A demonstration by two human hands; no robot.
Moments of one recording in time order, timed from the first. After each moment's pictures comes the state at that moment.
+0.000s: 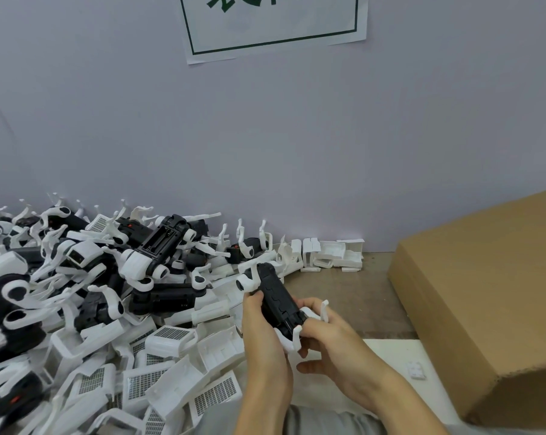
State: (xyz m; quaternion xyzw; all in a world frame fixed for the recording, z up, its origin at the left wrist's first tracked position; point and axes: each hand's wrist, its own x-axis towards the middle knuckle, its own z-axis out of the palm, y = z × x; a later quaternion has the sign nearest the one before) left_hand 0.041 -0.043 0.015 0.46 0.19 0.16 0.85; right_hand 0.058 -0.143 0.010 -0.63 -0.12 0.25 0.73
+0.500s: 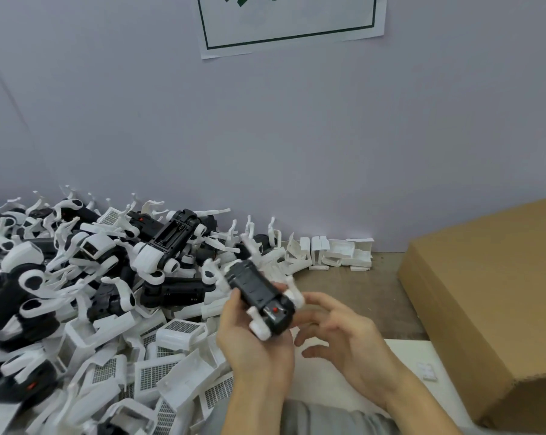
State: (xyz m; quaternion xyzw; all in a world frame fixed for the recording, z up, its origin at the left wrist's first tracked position) left_hand 0.029 -0.028 0.031 0.19 0.14 0.21 0.95; right_hand 0.056 -0.146 0.018 -0.57 -0.16 0.25 0.77
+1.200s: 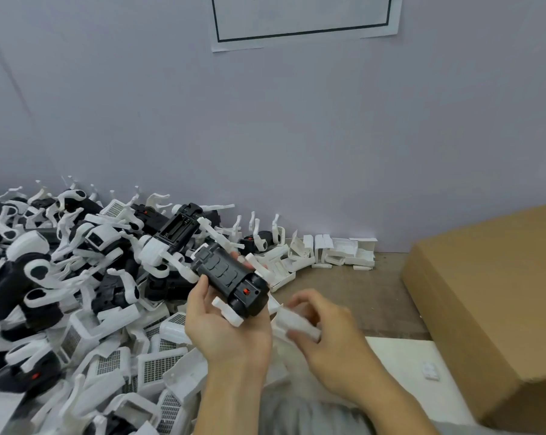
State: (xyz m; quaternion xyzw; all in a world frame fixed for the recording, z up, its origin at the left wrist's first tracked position) left_hand 0.022 0.000 0.051 0.11 0.10 0.26 0.95; right_hand 0.053 -0.126 0.003 -0.84 -0.25 -0.03 0.48
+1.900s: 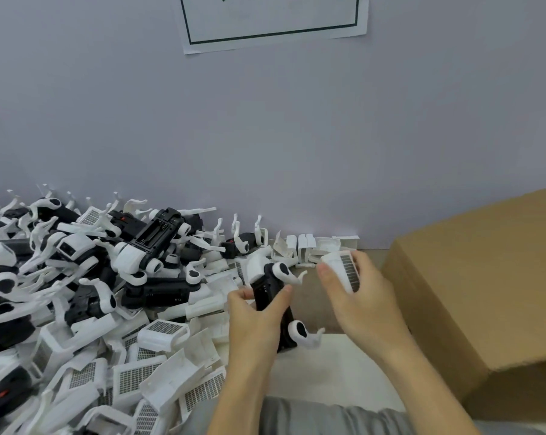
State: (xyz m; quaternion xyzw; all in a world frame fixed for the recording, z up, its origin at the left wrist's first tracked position) left_hand 0.042 -0.027 0.017 0.63 0.22 0.15 0.73; right_hand 0.070 -0.168 0.039 -0.77 -0.11 -0.15 0.61
